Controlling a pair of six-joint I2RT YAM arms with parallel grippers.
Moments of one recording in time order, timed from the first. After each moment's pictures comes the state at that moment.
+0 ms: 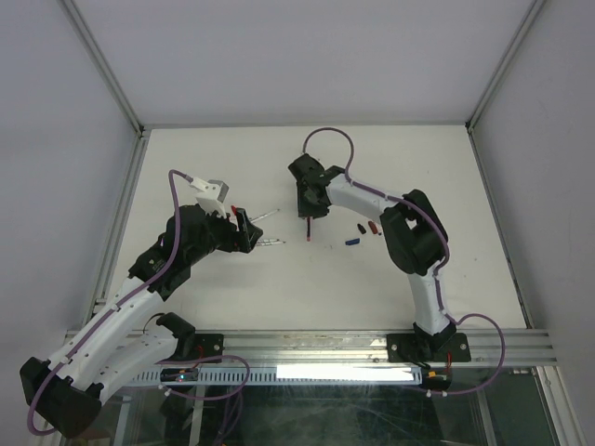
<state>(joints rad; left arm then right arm) -0.54 0.79 0.69 -0.33 0.04 -0.38 0.71 2.11 1.62 -0.67 0.18 0.57</state>
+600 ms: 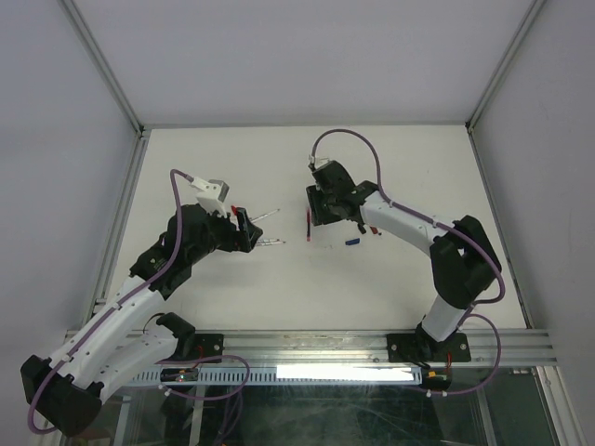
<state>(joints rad) -0.54 0.79 0.69 -0.33 0.03 -0.38 0.71 1.70 1.27 -0.48 0.10 0.36</state>
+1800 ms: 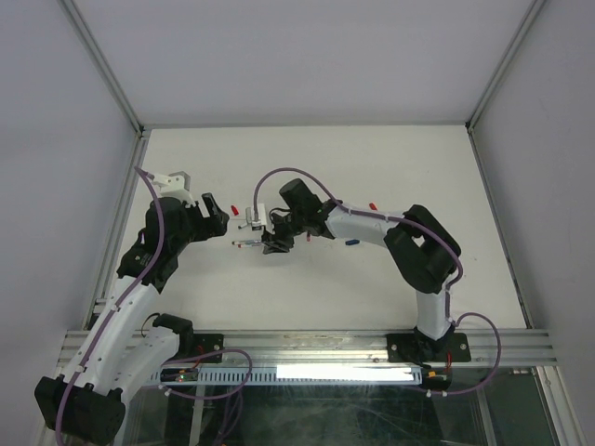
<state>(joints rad) -0.26 0.78 0.71 -0.40 -0.04 -0.39 0.85 1.91 1.25 -0.11 -0.68 -0.62</state>
